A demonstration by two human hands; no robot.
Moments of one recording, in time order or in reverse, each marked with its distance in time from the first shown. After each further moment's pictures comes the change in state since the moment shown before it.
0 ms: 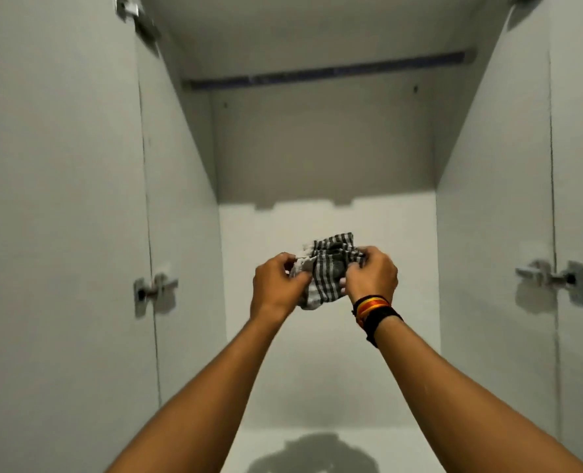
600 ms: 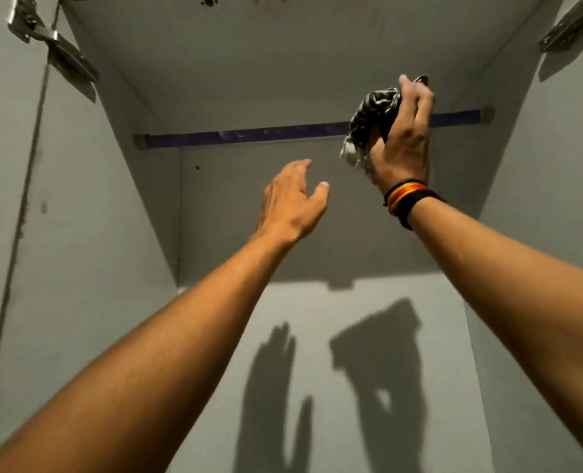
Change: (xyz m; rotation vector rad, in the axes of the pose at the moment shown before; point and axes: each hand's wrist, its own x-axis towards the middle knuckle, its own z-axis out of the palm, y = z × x) left_hand 0.291 0.135 0.034 0.179 0.125 0.526; right_hand 0.298 -0.191 0.008 0.053 0.571 -0.905
